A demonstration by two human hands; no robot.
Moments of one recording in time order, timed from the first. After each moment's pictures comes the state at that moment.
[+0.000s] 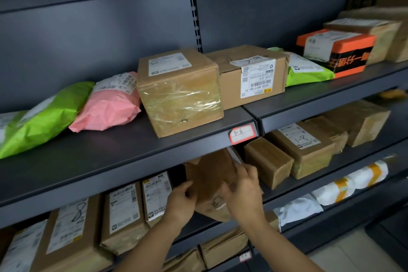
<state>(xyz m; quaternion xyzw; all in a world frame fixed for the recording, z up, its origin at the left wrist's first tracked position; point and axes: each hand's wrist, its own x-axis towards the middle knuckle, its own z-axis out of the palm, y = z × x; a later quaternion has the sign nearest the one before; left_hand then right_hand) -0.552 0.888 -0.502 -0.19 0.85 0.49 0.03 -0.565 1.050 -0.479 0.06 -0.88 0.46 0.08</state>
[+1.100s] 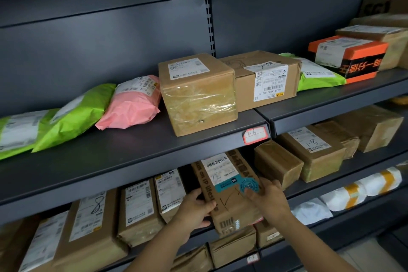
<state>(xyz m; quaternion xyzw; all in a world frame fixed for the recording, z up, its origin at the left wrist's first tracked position) -0.521 0.897 -0.481 -0.24 0.73 0.63 0.12 -0.585 1.087 -0.510 -0.01 -0.89 0.44 -0.08</state>
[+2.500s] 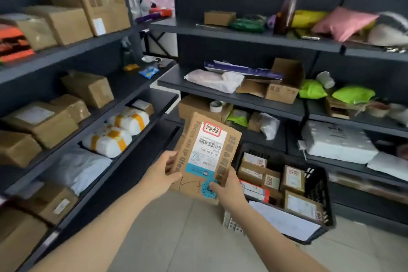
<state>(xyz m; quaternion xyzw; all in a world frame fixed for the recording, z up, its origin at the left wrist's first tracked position) -0.267 1.383 -0.443 0.28 0.82 0.42 0.26 -0.142 1.519 -0.493 -0.37 -0.70 0.59 0.14</state>
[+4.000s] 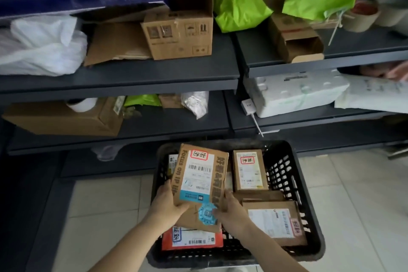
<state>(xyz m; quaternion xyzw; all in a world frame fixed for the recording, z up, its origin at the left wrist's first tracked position) -0.293 1.849 -0.749 0.37 0.81 0.13 0.43 -0.121 1.912 -0.774 -0.55 -0.54 0.64 -0.03</state>
